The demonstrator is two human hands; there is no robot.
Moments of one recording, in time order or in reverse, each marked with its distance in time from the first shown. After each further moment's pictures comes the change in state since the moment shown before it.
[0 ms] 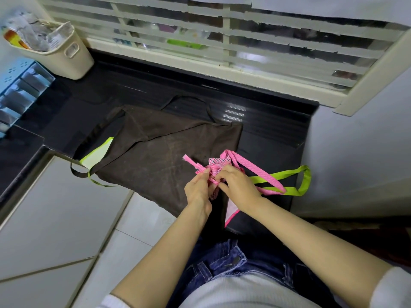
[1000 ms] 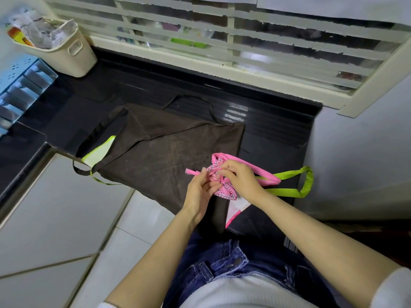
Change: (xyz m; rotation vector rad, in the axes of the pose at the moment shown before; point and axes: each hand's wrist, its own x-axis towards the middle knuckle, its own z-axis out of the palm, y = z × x) left_hand 0.020 -0.005 -0.026 0.043 -0.425 0.010; right_hand 0.016 0.009 -0.004 0.479 0.043 0.143
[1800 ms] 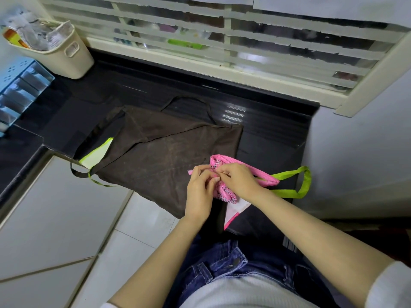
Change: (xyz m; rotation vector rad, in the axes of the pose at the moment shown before) left_hand -0.010 -0.003 0.001 1.044 0.078 0.782; right_hand 0.001 -0.008 -0.004 -0.291 -0.119 -0.001
